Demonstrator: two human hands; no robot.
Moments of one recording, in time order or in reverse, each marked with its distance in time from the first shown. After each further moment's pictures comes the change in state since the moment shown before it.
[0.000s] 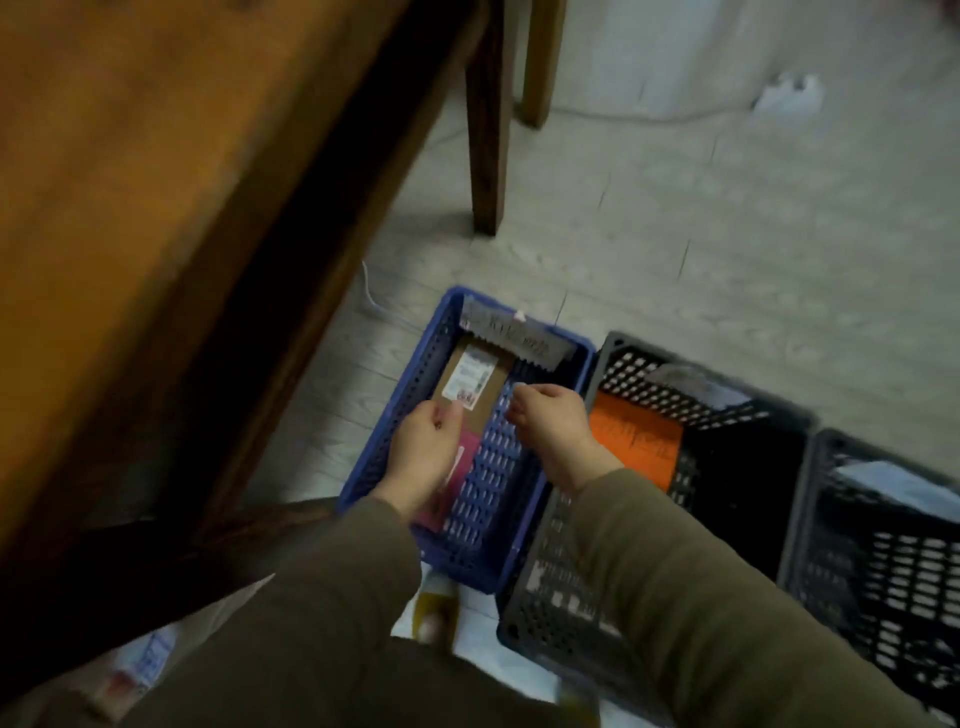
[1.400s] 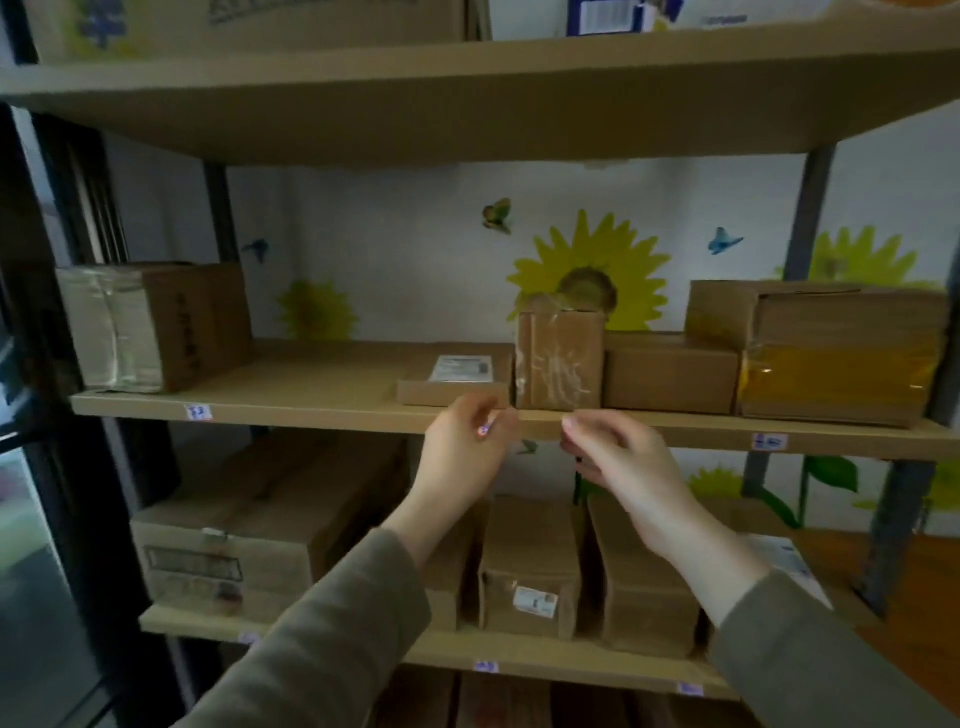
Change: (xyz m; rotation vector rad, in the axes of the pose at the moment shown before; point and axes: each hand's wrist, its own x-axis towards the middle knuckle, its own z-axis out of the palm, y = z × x) left_hand -0.856 -0.189 -0.430 -0.228 1.640 0.265; right_hand -0.884 -0.019 0.273 -0.379 -1.223 -1.150
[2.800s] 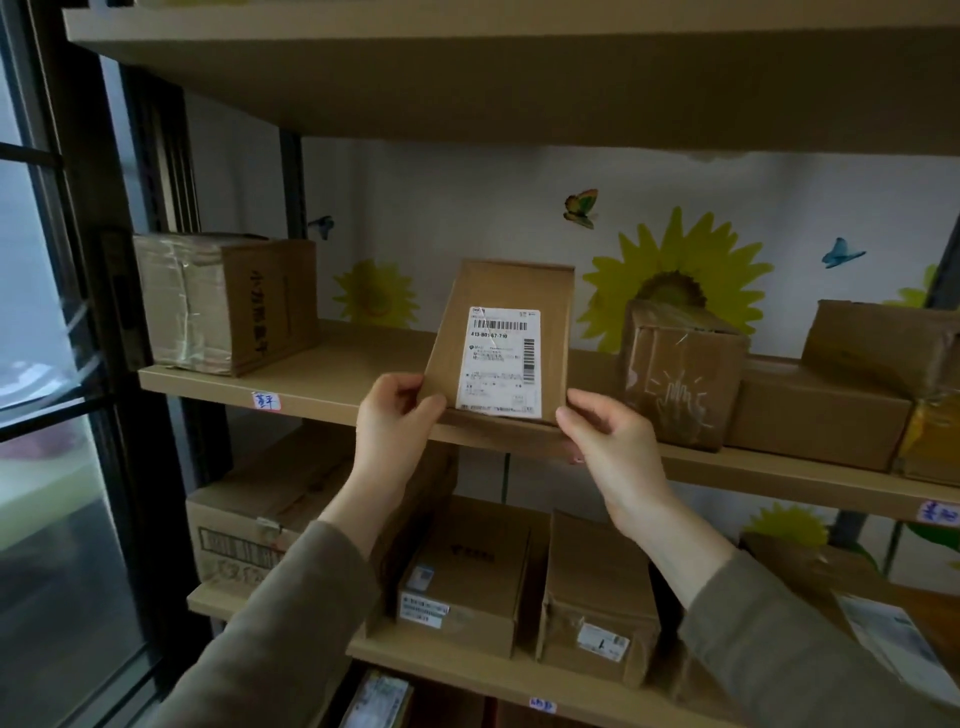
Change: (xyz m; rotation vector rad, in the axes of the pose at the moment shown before) left_hand 0.058 -0.093 -0.094 -0.288 0.325 -0.200; right_hand 0.063 -0.004 0.109 -0.001 -0.020 -0.089
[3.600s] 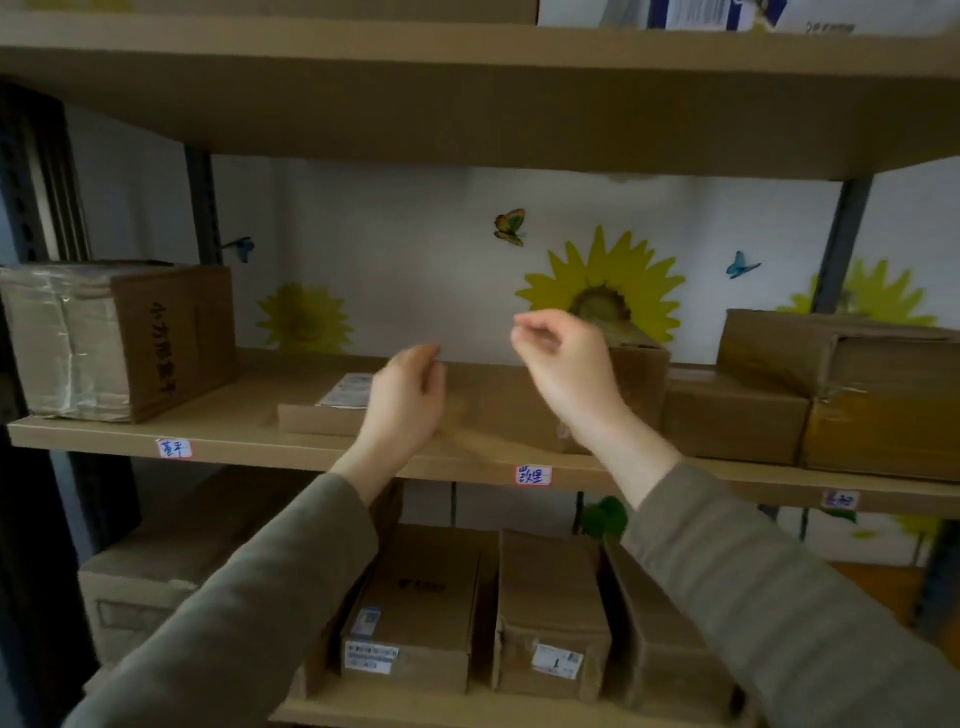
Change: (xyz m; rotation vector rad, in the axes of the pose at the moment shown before) left_hand 0.037 0.029 0.057 0.457 -0.170 0.391; right_hand 0.048 -0.059 -0.012 -0.268 0.106 -0.342
